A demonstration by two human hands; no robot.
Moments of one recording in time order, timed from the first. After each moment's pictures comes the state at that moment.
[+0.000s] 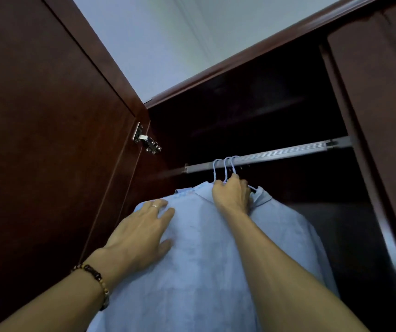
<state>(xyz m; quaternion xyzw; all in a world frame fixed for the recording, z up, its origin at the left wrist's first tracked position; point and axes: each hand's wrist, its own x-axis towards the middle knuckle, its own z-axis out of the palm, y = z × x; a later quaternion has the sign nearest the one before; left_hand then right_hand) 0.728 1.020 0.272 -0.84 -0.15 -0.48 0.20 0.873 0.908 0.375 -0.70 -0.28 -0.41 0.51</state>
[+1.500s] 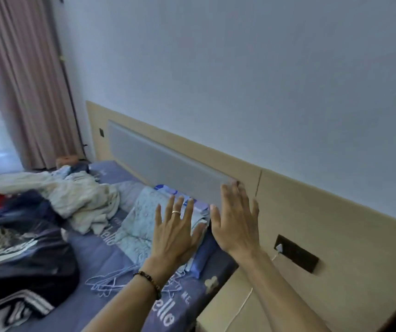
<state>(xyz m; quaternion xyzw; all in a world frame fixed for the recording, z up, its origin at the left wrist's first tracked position) -0.065 0.589 -0.200 -0.47 -0.84 -0.18 0.20 0.049 0.686 -0.154 -0.34 -0.91 0.01 0.25</state>
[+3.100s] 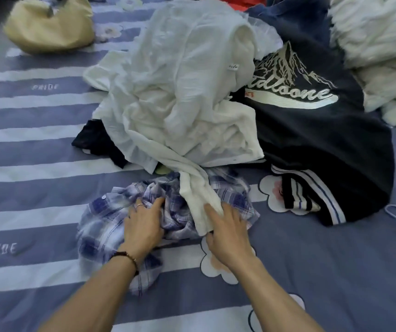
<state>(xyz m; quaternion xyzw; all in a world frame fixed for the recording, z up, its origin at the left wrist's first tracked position) -0.576 -0.112 -0.708 0.03 -0.97 -0.06 -0.25 -0.530 0.086 -0.692 -0.02 -0.96 0.17 -0.21</state>
